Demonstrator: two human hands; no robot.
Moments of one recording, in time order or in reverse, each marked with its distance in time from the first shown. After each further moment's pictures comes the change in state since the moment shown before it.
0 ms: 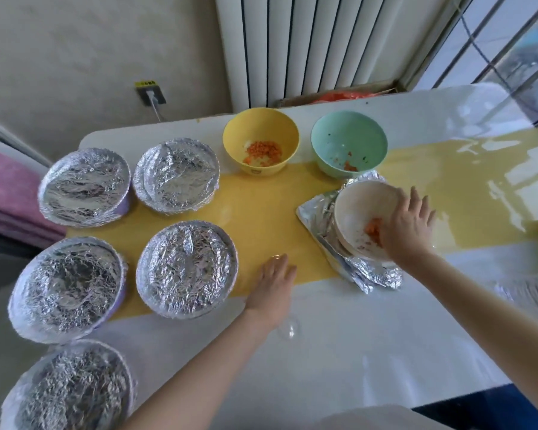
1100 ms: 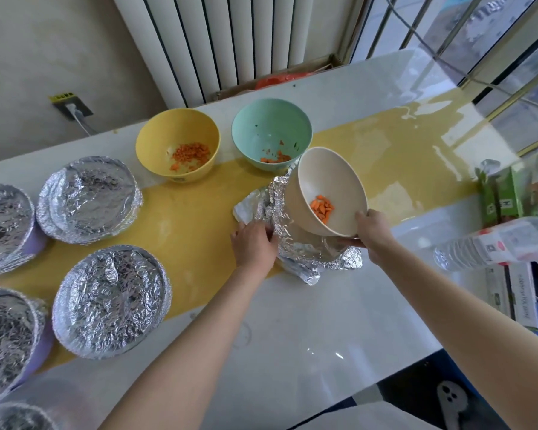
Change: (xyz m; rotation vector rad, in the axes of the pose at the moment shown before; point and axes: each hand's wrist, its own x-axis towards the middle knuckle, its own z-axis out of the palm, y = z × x) left_hand 0.096 0.072 -0.044 -0.417 0.280 -0.270; right_hand 0.005 0.069 0.000 1.114 -0.223 0.590
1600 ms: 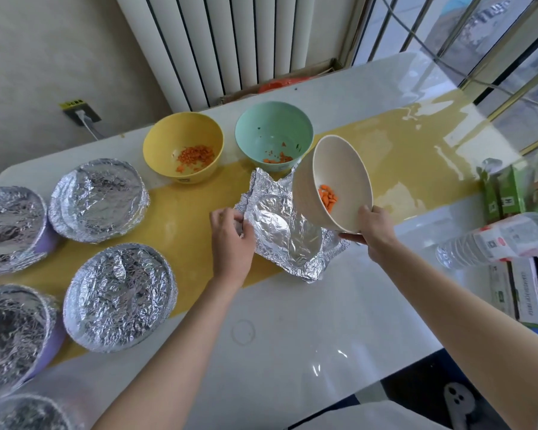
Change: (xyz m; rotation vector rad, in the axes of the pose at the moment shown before) left_hand -0.020 -0.020 -0.039 -0.390 0.360 0.102; right_hand -0.001 0.002 0.001 0.107 0.032 -0.045
